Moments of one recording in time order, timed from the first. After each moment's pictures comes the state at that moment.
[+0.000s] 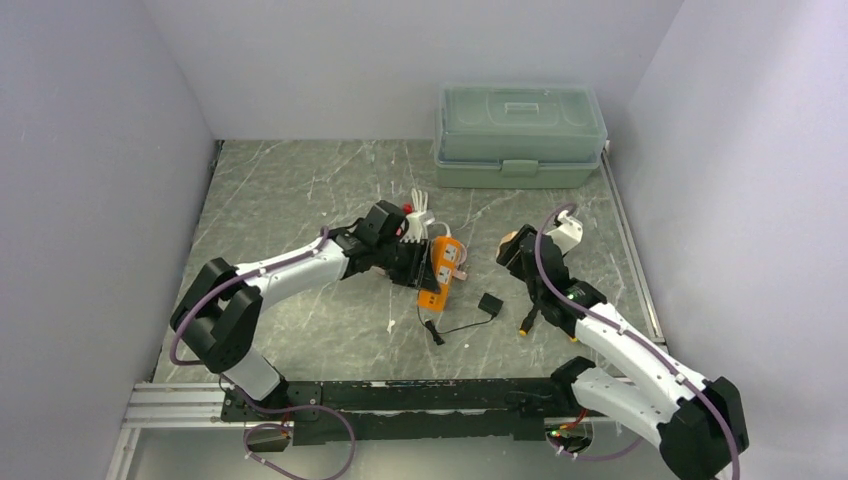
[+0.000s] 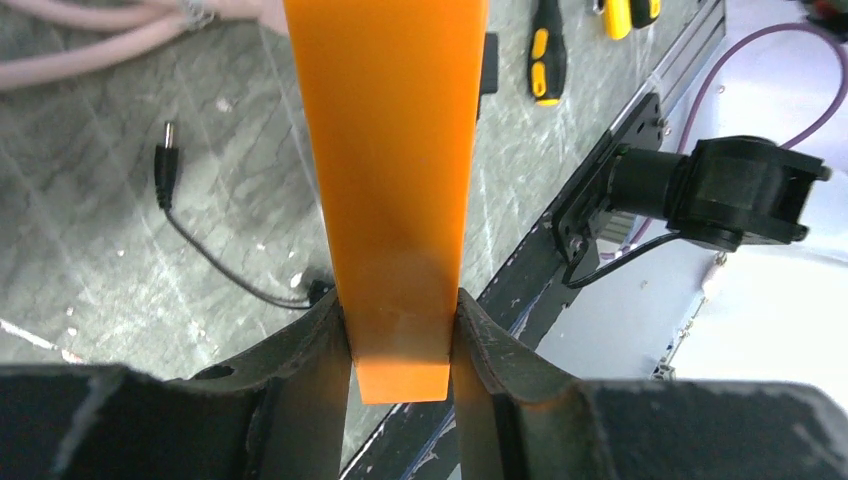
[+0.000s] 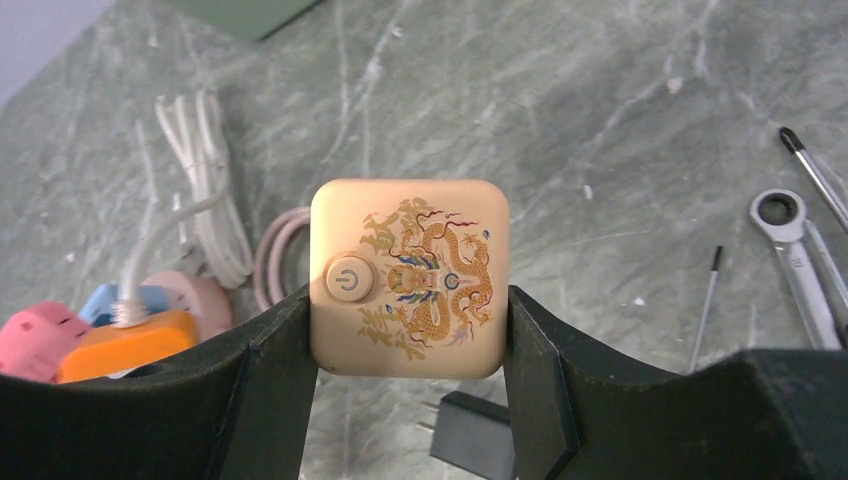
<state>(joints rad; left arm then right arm) -0.73 1.58 1.02 -0.26 0.52 -0.54 0.56 0.89 0.56 -0.22 0.54 0.83</state>
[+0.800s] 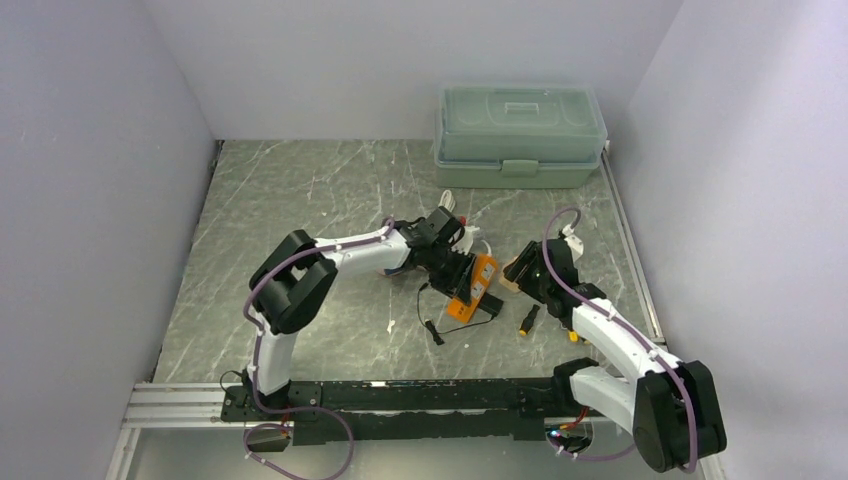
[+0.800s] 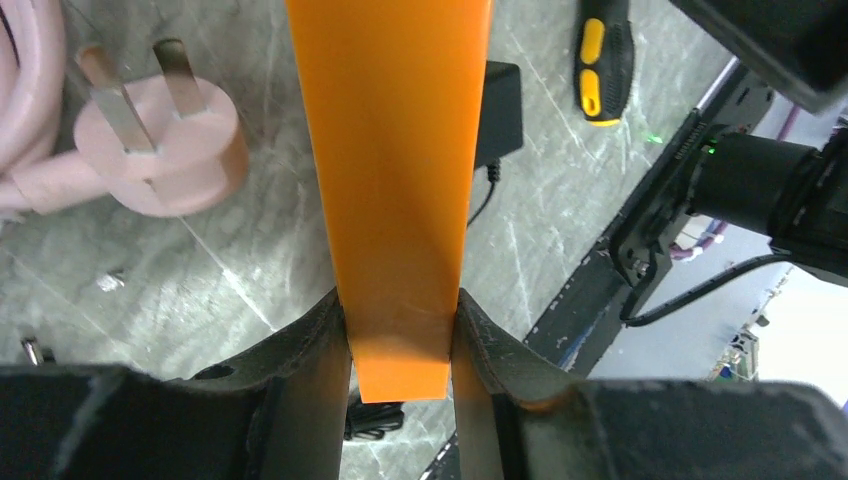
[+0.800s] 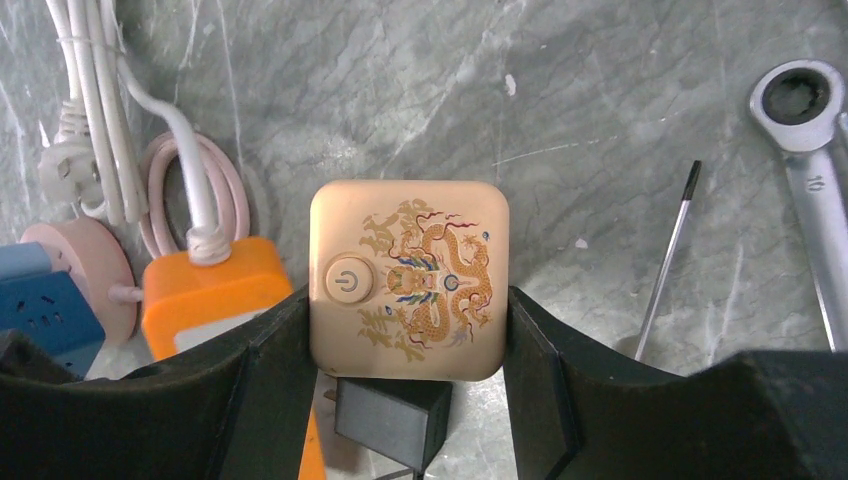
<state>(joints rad) -0.87 1.97 1.38 -0.39 0.50 -0.42 0.26 1.01 0.44 -0.18 0.14 0.80</state>
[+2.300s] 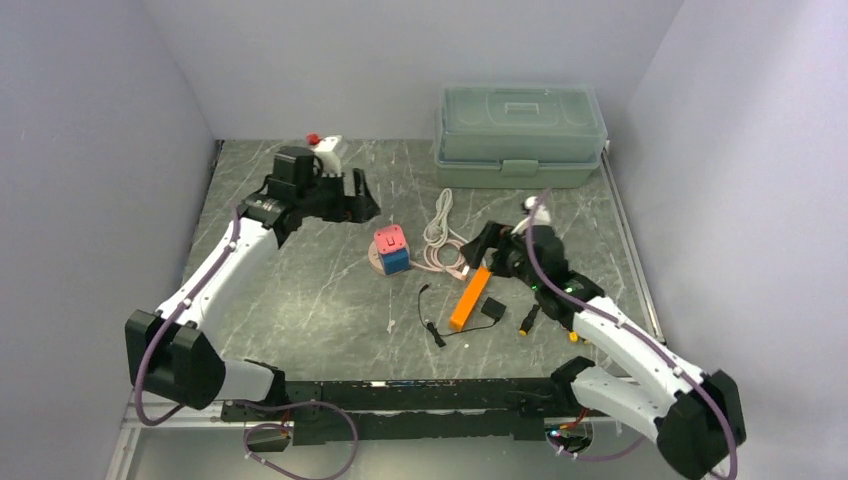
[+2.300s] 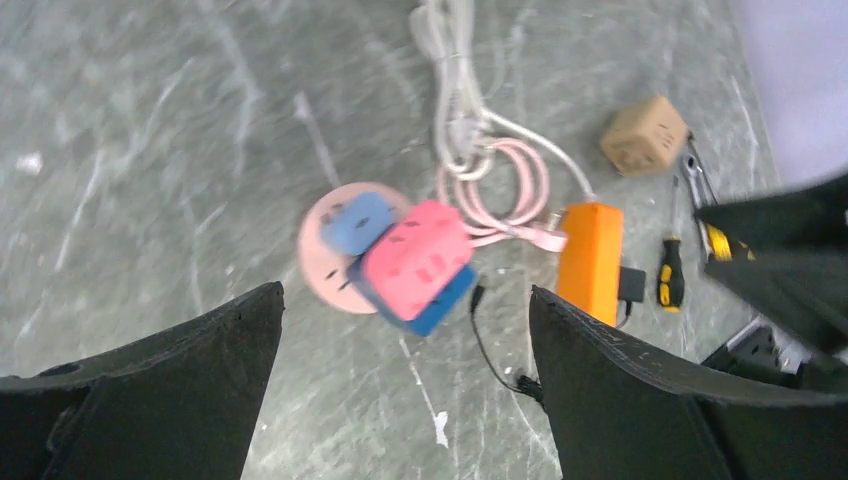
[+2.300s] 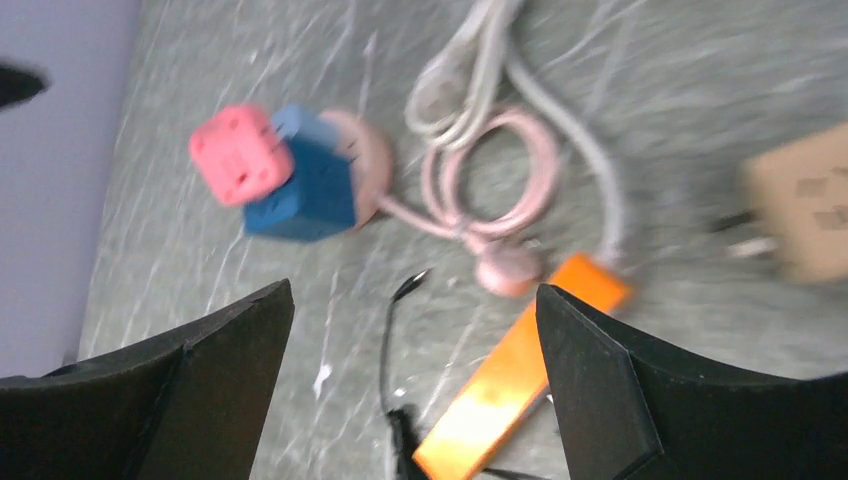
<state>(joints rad) -0.39 1.33 1.23 -0.45 0.31 -0.27 0.44 0.92 0.61 -0.13 0.00 0.64</state>
